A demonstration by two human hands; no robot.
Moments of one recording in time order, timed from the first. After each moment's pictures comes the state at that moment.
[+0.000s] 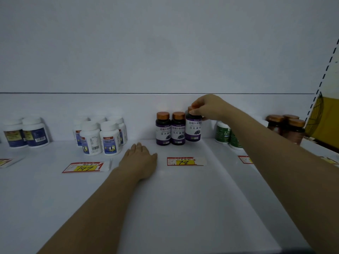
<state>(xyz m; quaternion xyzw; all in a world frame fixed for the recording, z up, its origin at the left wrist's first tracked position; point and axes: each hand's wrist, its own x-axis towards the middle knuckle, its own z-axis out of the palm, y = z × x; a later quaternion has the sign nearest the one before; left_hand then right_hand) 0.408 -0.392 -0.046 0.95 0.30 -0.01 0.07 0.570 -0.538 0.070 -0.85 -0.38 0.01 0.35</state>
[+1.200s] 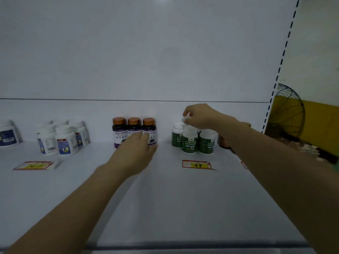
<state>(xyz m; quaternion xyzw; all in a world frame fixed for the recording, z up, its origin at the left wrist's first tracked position) 0.448 -0.550 0.012 0.95 0.24 0.18 0.10 0.635 -0.658 0.079 -0.88 -0.45 -0.06 0.16</state>
